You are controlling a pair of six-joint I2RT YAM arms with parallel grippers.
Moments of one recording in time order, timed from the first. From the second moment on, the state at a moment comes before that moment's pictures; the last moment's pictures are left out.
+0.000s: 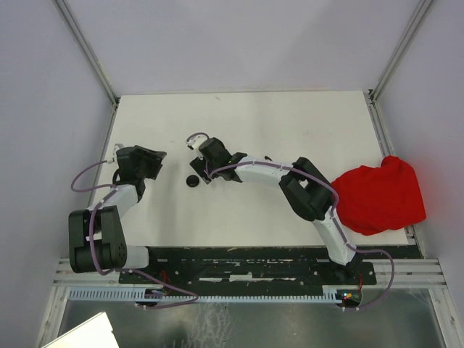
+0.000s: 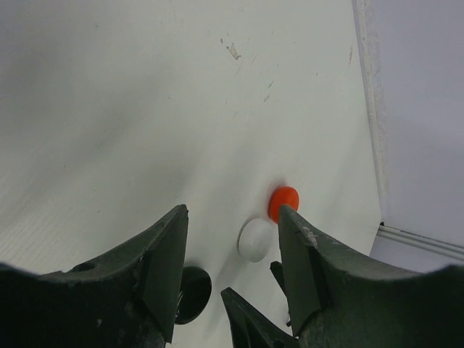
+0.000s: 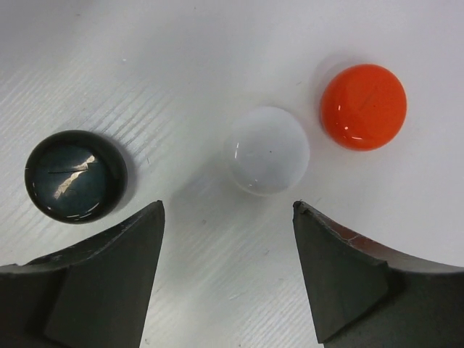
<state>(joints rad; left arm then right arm) 0.14 1.37 0.59 0.23 0.14 -1.04 0.90 2.25 1.67 -0.16 0.19 -0.03</state>
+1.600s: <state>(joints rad) 0.19 1.37 0.59 0.27 0.25 -1.04 0.94 2.38 1.92 -0.39 -0.14 -0.21</state>
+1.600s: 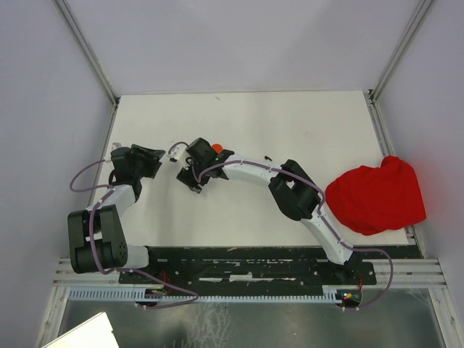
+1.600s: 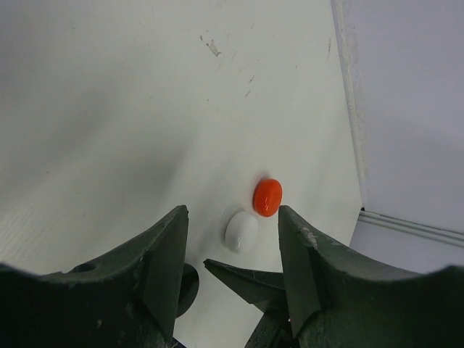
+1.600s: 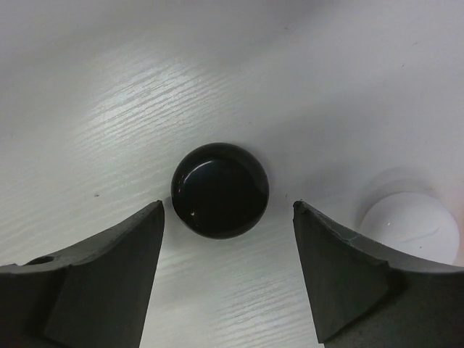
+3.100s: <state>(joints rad) -0.04 1.54 0.66 0.51 0.59 -0.99 0.72 1.76 1.09 0.16 -0.20 -0.11</state>
